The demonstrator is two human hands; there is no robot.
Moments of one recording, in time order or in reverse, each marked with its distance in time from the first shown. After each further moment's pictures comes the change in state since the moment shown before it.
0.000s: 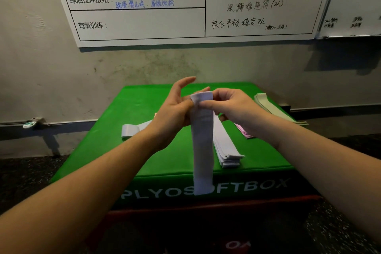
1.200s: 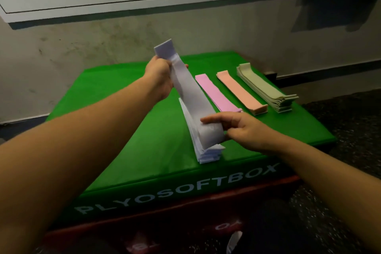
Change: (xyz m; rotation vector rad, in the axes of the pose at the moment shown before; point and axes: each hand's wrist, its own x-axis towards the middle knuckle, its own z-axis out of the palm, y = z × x) left_hand 0.183 -0.084 0.018 -0.189 0.422 -0.295; right_hand -0.017 0.136 -0.072 -0.032 -0.226 0.072
